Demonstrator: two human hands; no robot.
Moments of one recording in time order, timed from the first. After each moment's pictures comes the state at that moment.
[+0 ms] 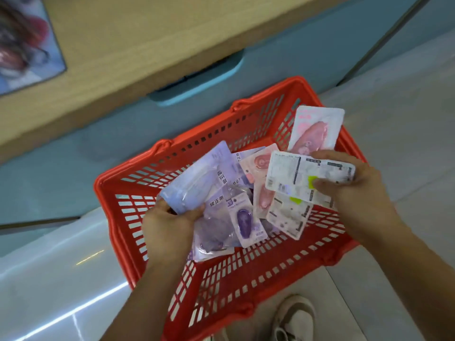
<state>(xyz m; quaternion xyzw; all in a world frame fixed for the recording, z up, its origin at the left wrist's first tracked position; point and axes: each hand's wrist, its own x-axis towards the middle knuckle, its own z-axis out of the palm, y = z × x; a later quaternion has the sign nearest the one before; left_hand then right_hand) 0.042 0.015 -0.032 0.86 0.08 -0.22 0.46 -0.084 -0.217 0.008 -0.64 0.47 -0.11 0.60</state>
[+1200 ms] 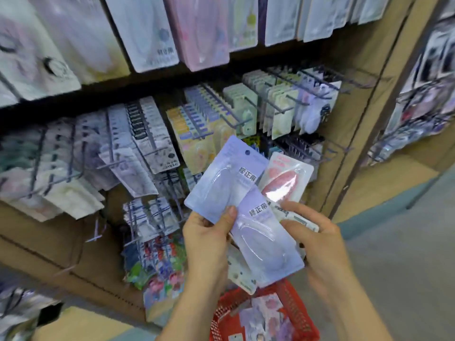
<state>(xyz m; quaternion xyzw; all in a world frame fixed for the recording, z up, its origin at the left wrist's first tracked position) 0.032 -0.025 0.742 0.59 -0.03 -0.12 0.80 -0.066 -0.141 0.747 -0.49 0.28 -0.25 0.79</state>
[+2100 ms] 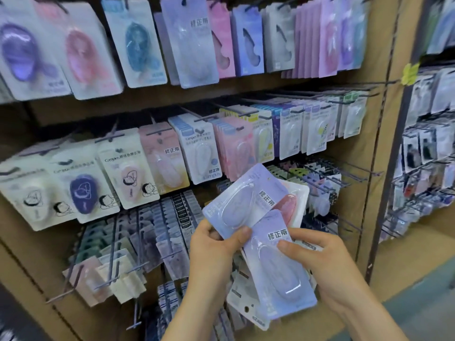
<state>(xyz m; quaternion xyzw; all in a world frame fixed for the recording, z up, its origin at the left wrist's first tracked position) 0.066 0.013 0.905 0.59 -0.19 -0.11 0.77 -0.036 -0.122 0.886 -0.61 0.16 -0.26 0.73</state>
